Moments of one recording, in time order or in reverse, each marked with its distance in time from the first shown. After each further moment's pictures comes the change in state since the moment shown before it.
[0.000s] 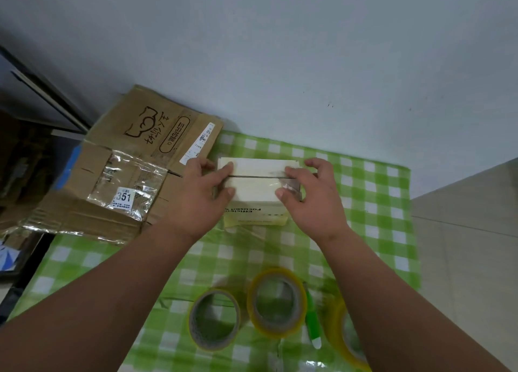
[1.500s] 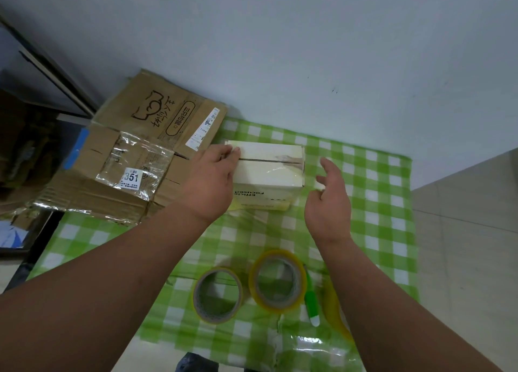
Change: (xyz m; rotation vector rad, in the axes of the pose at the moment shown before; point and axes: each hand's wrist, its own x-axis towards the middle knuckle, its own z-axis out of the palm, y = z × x) left_hand -0.007 0.012 0.001 0.227 -0.073 0.103; right_hand -0.036 0.003 0.008 0.146 0.228 0.220
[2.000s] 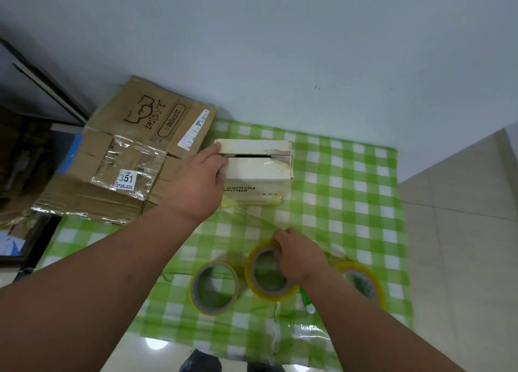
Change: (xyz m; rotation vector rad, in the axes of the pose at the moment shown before) left_hand -0.011 0.000 -0.003 0.040 -0.049 -0.046; right_hand -0.063 0.047 0.014 -0.655 -0.717 -0.065
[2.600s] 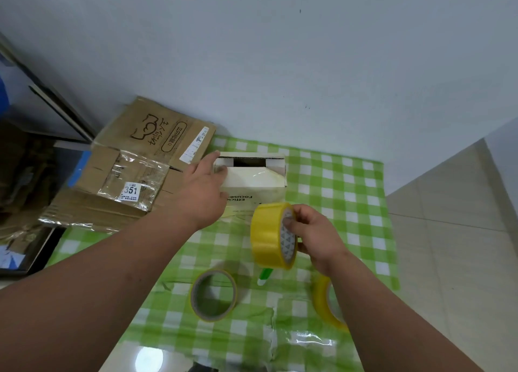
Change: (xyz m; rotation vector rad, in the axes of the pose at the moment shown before) left_hand -0.002 0.009 -0.014 0.217 -0.151 -0.018; right_hand -0.025 -0.007 -0.071 1.274 0.115 0.136
